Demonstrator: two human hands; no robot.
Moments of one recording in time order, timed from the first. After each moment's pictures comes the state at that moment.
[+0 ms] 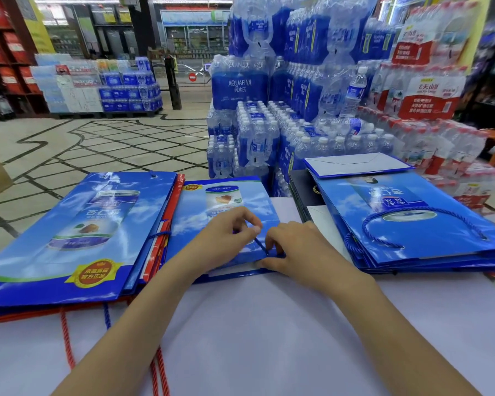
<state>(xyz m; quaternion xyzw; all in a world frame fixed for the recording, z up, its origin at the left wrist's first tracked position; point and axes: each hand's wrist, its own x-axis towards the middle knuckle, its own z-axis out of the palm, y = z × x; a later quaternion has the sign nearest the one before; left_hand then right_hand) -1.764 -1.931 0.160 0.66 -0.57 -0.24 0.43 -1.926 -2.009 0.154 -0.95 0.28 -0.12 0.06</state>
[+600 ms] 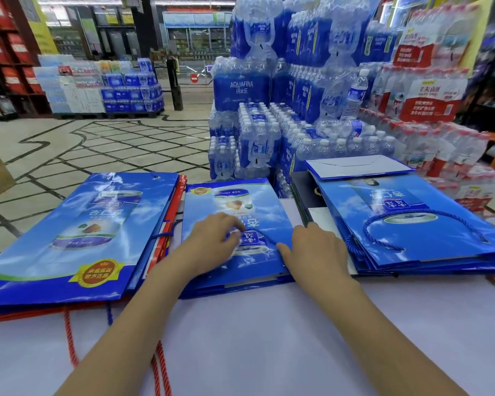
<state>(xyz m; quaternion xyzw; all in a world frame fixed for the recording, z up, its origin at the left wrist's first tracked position) -1.733 -1.932 0.142 0.74 -0.62 -0.08 0.24 -1.924 -1.996 0.151 -0.87 0.48 -0.13 -0.02</state>
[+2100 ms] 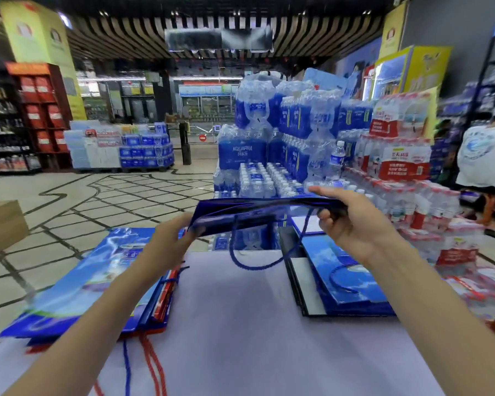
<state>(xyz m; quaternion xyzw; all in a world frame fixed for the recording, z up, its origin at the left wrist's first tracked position) -1.724 -1.875 0.251 0.68 -0.58 0.05 0.44 -2.005 -2.008 0.315 -0.48 0.23 -0.43 0.73</state>
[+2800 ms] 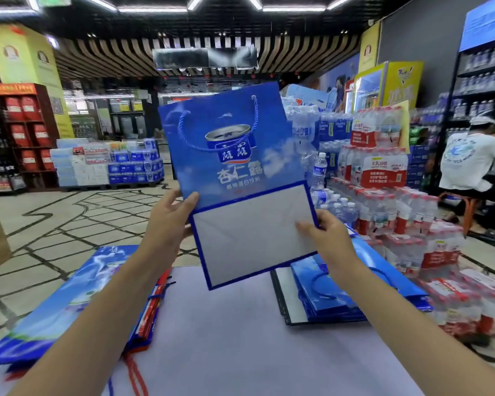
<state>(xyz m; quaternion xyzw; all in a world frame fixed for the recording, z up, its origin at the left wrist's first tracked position) -1.785 -1.899 0.316 0.51 -0.39 -0.21 0.73 -2.011 -2.046 0.261 -0.63 0.29 -0.52 0.49</state>
